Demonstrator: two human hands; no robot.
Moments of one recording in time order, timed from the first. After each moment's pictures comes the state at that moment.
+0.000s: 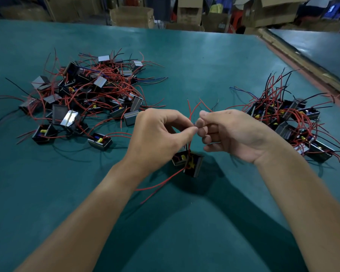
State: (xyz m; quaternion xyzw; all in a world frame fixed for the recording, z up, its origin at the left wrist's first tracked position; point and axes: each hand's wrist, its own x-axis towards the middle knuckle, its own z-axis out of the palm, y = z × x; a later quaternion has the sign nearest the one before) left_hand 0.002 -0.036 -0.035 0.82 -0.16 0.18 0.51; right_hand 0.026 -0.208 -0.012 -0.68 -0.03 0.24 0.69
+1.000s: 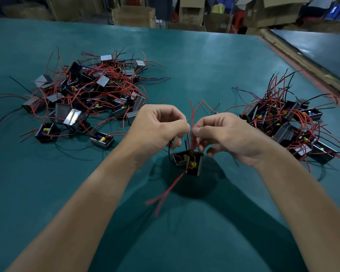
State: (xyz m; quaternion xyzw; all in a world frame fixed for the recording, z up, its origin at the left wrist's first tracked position) left_hand 0.002 -0.025 -0.018 0.75 -0.10 0.00 0.66; right_hand 0.019 -0.202 -0.018 -0.77 -0.12 0.20 0.59
